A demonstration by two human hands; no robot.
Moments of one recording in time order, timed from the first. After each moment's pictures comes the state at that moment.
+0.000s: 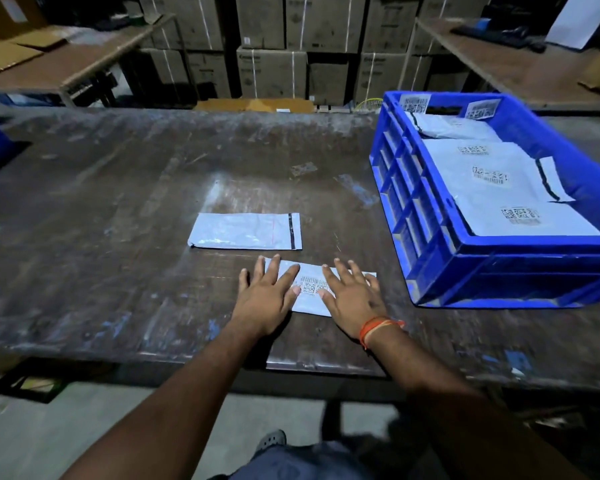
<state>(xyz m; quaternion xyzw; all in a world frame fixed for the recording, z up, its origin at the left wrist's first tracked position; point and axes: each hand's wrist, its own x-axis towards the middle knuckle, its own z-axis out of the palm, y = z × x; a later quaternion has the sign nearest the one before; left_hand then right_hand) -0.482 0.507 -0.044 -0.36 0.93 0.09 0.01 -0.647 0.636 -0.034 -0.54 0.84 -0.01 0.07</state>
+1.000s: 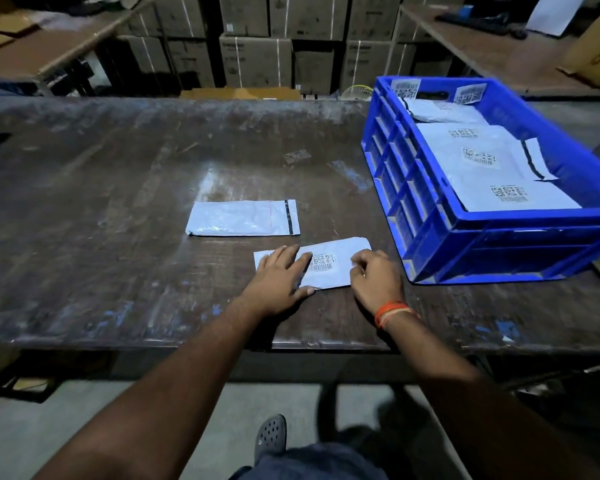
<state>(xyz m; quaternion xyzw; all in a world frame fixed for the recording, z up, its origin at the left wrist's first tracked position) -0.488 0.501 -0.043 -0.23 0.97 0.12 0.01 -0.642 0.661 -0.002 -0.35 0.87 -0.34 0.07</state>
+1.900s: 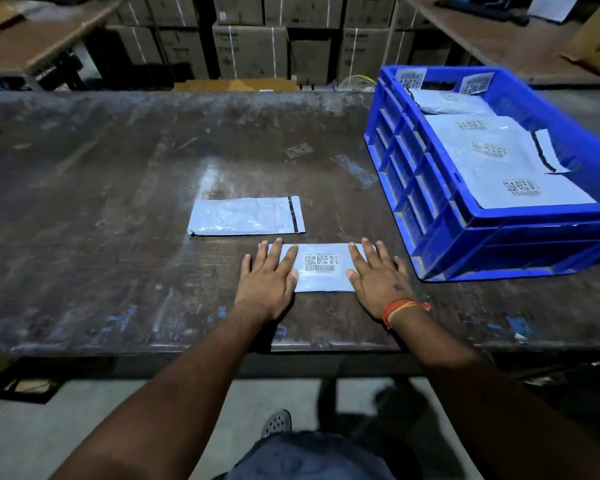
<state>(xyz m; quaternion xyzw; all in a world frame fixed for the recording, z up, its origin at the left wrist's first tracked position) -0.470 0.494 -0.055 -0.32 0.94 0.08 -0.01 -0.661 0.656 -0.041 -0.47 0.88 0.01 0.05</state>
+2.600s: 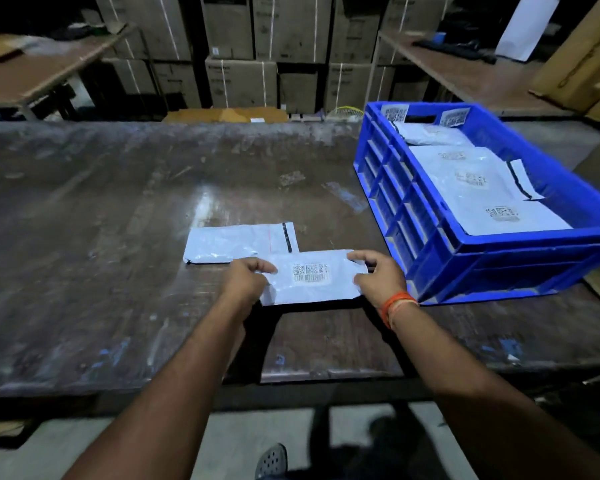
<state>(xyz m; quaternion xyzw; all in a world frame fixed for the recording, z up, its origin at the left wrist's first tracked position) -0.481 0.460 0.006 -0.50 0.69 0.49 -0.18 -0.665 0.629 0.009 -0.24 0.82 -0.48 0.18</state>
